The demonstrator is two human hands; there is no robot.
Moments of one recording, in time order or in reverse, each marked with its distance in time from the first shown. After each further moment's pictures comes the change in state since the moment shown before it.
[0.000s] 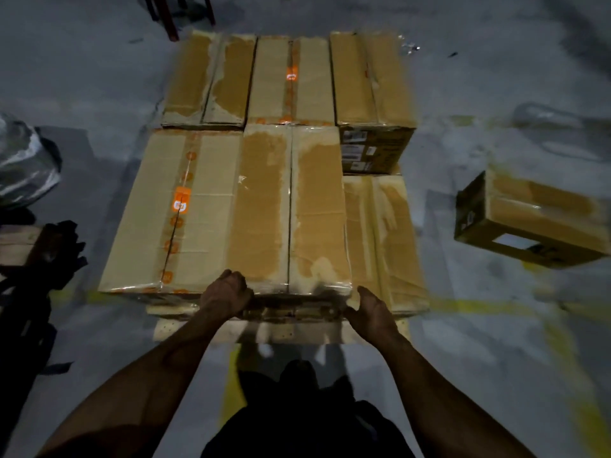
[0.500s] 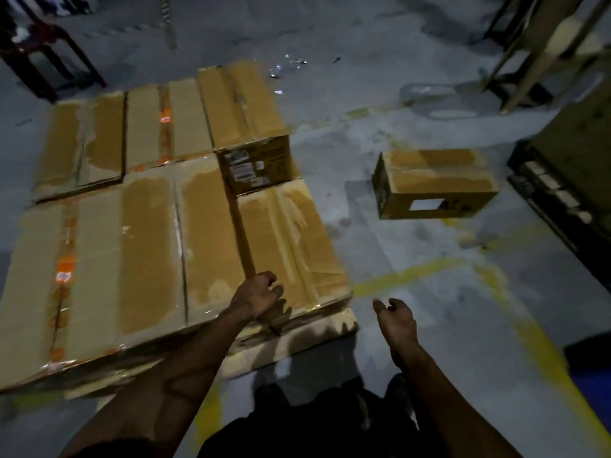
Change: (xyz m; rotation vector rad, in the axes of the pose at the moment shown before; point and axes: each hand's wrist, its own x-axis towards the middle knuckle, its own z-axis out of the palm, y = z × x) left_hand -0.036 0.282 0.062 -0.026 -0.096 0.306; right_hand -0.060 0.206 -0.113 0.719 0.408 0.500
